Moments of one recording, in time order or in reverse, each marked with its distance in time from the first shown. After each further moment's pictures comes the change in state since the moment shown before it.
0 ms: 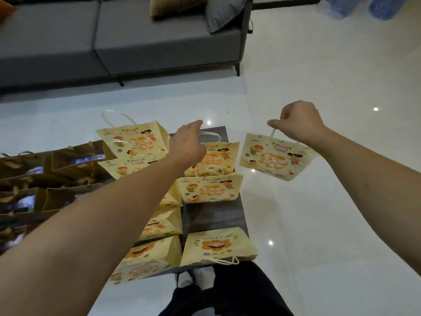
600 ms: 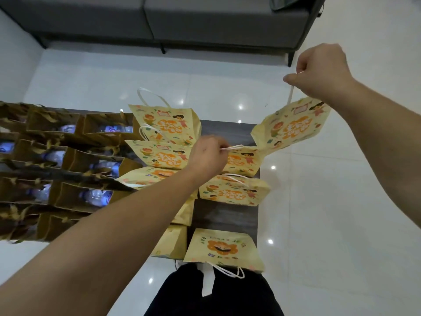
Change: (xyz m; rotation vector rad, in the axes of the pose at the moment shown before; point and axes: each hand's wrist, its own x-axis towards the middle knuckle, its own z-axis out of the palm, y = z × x) left_hand 0.000 -0.035 0.018 -0.159 0.134 -0.049; right_hand 0.123 -0.112 -0.007 -0.117 0.084 -0.381
